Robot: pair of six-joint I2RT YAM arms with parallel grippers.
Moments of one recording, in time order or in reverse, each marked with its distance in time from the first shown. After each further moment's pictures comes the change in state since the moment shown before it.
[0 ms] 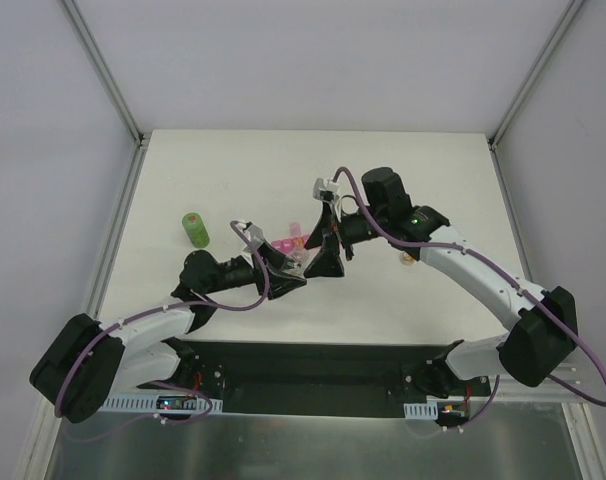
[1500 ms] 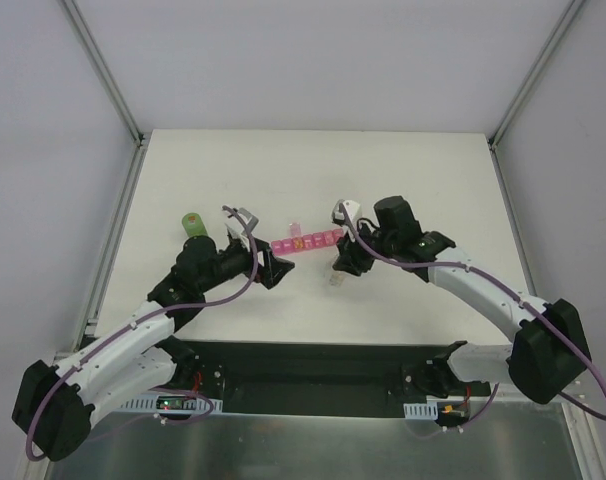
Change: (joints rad) left arm -0.016 -0.237 0.167 -0.713 -0.378 0.152; right arm -0.044 -0.085 -0.232 0.060 0.431 -0.149
